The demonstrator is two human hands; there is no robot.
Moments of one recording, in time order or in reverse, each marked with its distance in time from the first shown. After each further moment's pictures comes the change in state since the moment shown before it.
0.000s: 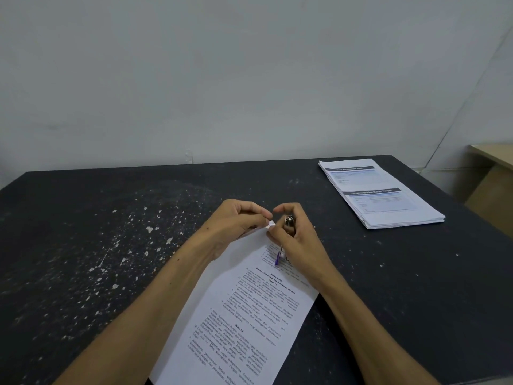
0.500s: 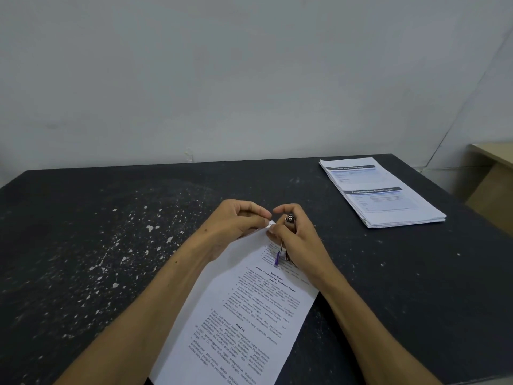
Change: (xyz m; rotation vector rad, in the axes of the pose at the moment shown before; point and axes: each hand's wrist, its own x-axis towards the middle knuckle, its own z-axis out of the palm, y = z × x) left_hand -0.004 -0.002 -0.002 -0.032 -0.034 0.013; right_hand 0.002 0.000 0.003 0.048 0.016 0.062
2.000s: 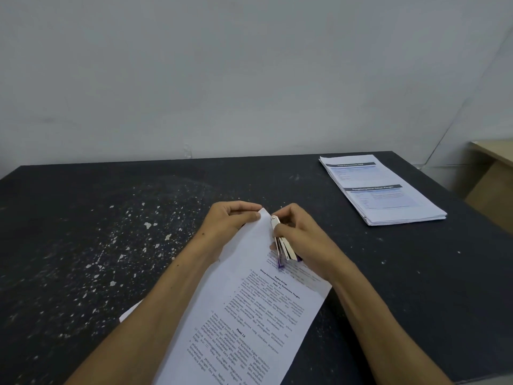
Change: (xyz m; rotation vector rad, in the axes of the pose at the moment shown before) left_hand 0.013 -0.029 -0.003 -0.044 0.187 0.014; right_hand 0.009 -0.010 -0.011 0.029 -0.145 0.212
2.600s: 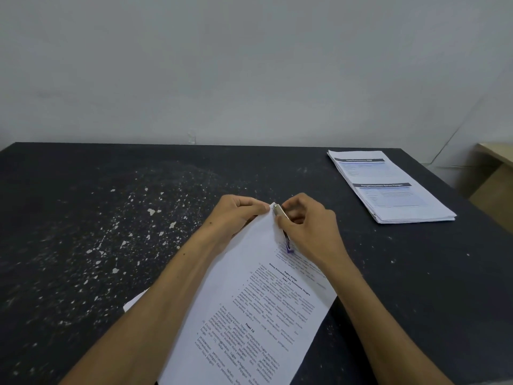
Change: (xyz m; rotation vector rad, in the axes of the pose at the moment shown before) left_hand 0.004 -0.003 -0.003 -0.037 -0.099 -0.091; right_hand 0.007 0.003 0.014 -0.433 0.356 -0.197
